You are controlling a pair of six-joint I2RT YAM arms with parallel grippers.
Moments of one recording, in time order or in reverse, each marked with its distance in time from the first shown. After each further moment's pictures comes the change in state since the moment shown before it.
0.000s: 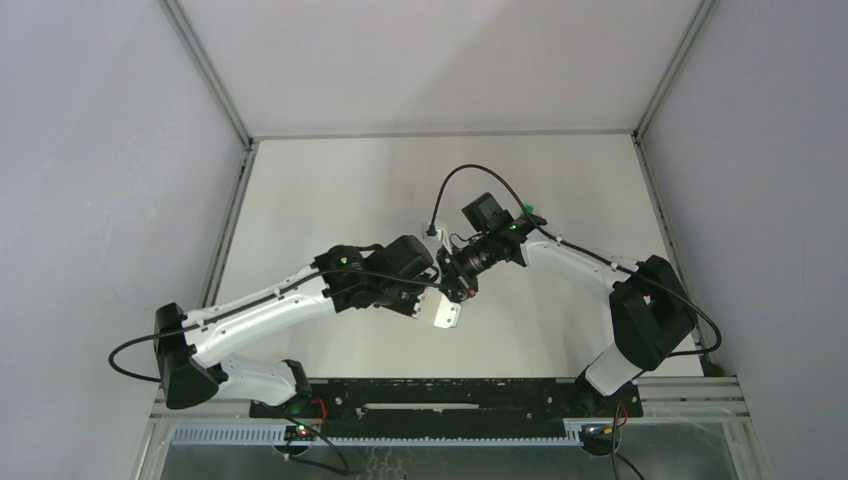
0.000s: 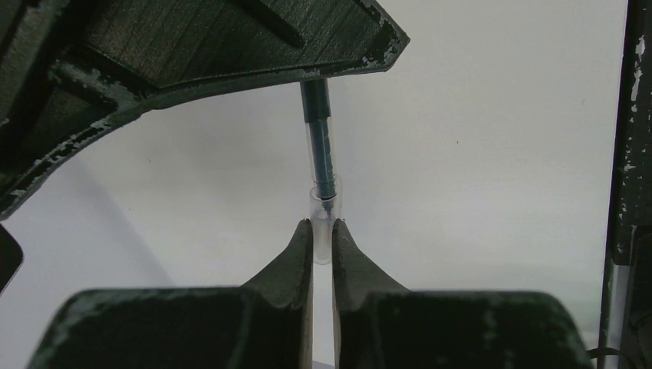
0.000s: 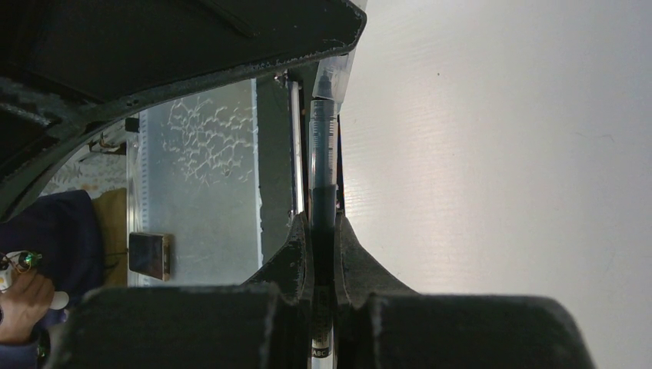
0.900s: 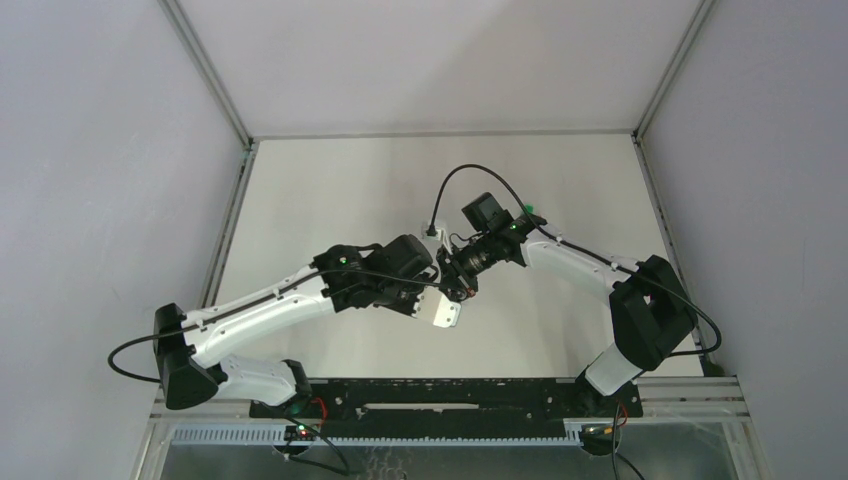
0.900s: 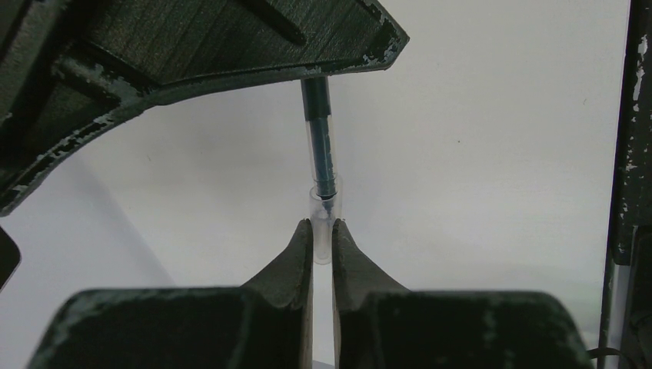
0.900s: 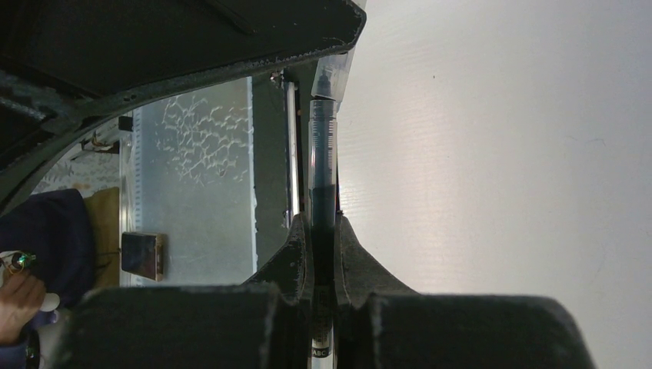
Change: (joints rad) left arm 0.006 -0.003 0.000 0.000 -0.001 0.001; right arm 0.000 0.000 0.001 0.003 0.005 -0.015
